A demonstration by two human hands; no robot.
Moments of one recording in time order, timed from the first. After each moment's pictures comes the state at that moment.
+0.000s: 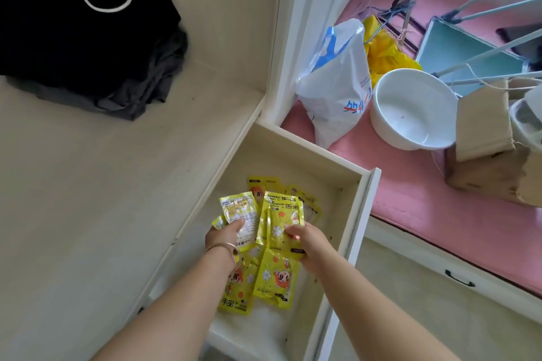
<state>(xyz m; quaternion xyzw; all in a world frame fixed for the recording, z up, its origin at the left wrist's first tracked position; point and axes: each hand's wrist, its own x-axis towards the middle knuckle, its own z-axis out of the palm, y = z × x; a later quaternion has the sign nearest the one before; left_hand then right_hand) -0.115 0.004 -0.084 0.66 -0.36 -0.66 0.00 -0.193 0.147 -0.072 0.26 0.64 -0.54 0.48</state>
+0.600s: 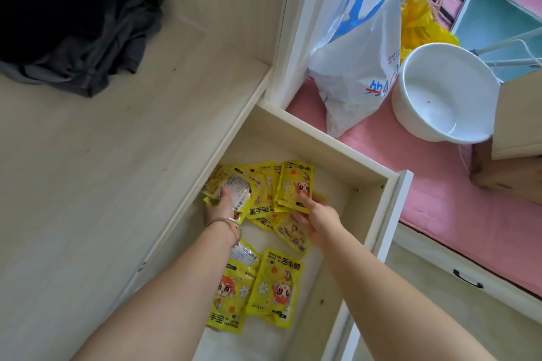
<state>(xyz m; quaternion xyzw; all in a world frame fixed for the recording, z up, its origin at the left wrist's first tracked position) -0.177 -0.021 -0.151 0.72 -0.38 -0.58 0.01 -0.261 0.122 -0.129 0.37 0.60 -0.59 0.40</state>
